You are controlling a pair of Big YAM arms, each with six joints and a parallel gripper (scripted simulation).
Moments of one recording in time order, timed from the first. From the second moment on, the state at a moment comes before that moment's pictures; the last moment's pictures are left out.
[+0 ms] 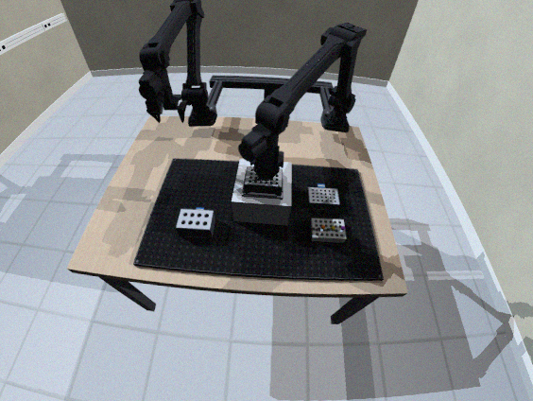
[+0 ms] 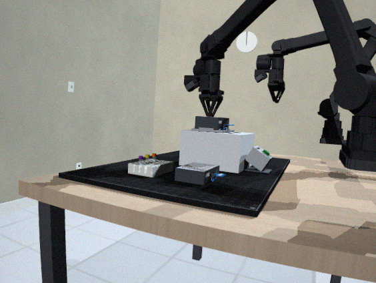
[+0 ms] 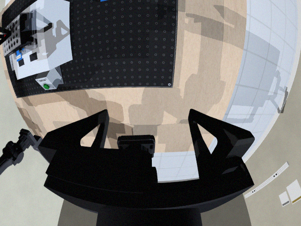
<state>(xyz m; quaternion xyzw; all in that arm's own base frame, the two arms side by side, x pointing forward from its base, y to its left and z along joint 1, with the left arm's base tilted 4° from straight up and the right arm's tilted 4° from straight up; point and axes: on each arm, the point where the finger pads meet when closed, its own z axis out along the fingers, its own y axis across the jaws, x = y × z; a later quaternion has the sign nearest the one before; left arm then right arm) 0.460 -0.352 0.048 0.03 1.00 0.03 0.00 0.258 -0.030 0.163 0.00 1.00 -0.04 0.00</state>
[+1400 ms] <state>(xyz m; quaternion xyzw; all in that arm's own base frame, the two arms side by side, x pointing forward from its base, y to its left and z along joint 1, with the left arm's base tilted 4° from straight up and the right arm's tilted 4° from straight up) 0.460 -0.355 0.093 0.03 1.00 0.03 0.01 0.256 -0.030 0.160 0.00 1.00 -0.03 0.00</state>
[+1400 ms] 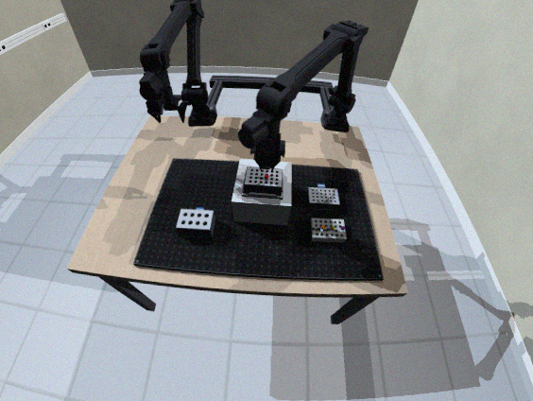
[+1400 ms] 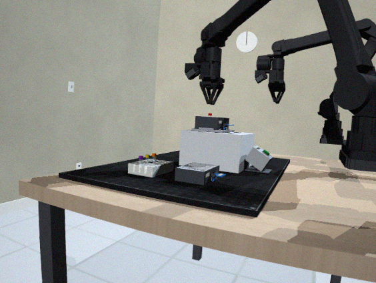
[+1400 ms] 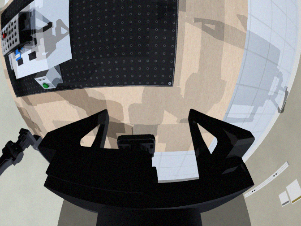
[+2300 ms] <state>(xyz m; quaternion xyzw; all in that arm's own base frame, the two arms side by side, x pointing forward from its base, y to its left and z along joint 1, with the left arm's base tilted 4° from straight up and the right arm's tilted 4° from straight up) 0.455 -0.347 0.117 0.03 1.00 0.05 -0.02 0.258 -0.030 0.163 0.00 1.00 -0.04 0.00</state>
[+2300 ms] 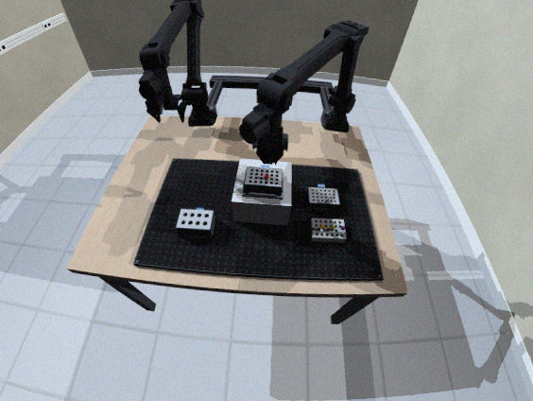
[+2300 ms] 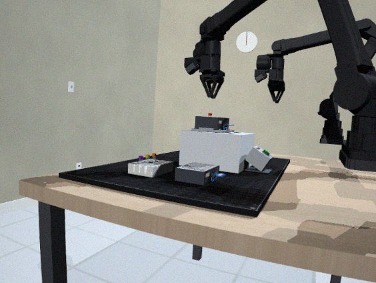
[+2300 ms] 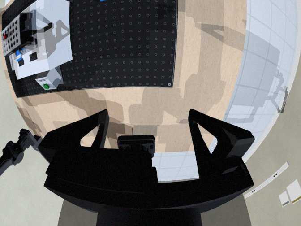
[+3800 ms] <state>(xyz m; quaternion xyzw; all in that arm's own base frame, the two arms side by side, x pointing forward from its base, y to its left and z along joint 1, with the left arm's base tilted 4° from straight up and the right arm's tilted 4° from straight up) 0.554 -0.164 0.158 0.01 1.00 0.03 0.01 0.256 -0.030 0.161 0.00 1.00 -0.03 0.00</state>
